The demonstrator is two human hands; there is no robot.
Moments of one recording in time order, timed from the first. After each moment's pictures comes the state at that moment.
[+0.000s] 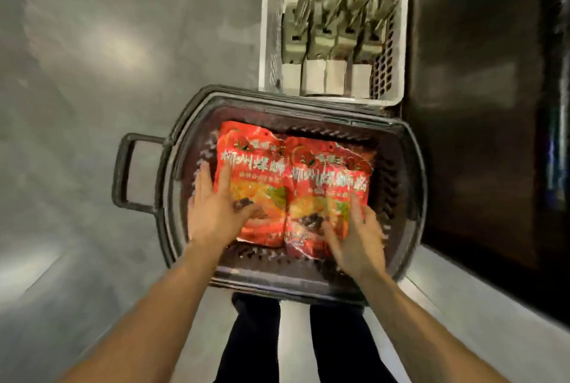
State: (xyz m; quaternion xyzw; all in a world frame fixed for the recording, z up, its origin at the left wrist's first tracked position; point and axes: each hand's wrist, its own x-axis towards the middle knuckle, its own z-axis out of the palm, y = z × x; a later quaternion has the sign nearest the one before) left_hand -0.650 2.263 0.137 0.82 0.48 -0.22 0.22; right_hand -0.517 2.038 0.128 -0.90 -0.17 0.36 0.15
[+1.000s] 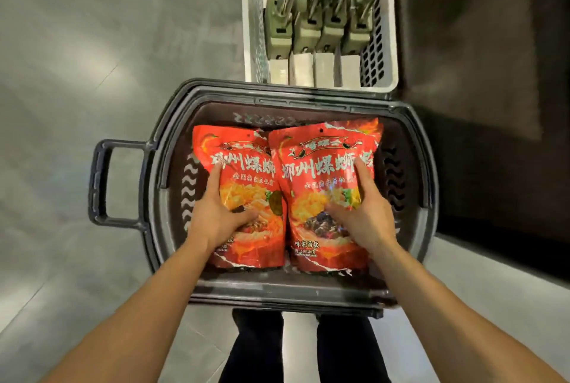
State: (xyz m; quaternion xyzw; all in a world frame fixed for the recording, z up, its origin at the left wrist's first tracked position) left_hand -0.660 2.271 0.094 0.71 0.49 -0.14 0.49; right_hand -0.494 2.057 0.109 -0.87 -0.04 0.38 0.30
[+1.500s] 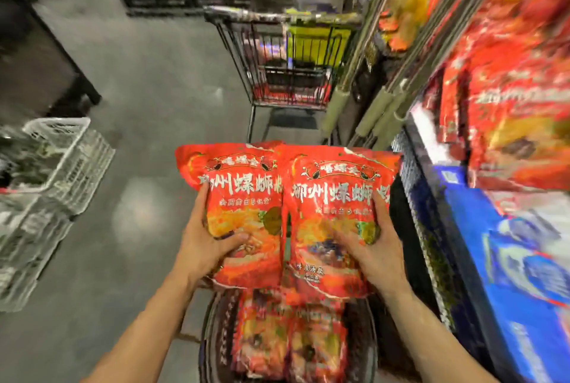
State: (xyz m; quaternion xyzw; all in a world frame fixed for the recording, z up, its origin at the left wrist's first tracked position) left_hand -0.600 2.358 0.498 0.71 0.37 0.22 0.55; right_hand -0.406 2.122 0.495 -0.82 -0.18 0.17 0.52
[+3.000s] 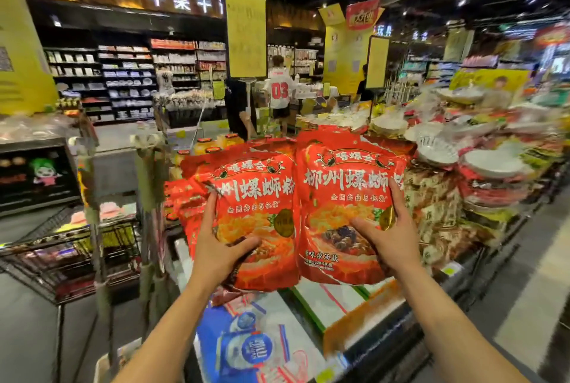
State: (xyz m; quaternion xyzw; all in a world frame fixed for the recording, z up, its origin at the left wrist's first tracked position) left_hand -0.323 1.952 0.850 0.75 -0.04 0.31 0.59; right_hand -0.279 1.644 0.882 -0.77 -0.10 -0.22 0.59
